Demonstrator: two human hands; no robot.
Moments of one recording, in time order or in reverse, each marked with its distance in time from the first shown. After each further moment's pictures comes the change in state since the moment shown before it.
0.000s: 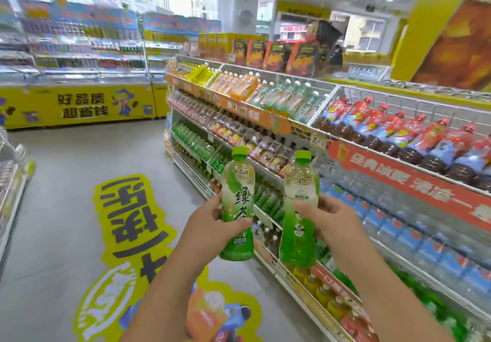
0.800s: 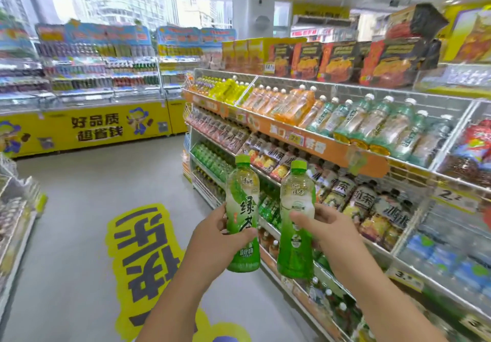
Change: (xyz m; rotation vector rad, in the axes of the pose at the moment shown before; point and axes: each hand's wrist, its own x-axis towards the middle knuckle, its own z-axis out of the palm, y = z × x) left_hand 0.373 -0.062 -0.199 0.057 0.055 0.009; right_hand 0.348 0.026 0.264 -0.002 -0.063 0.013
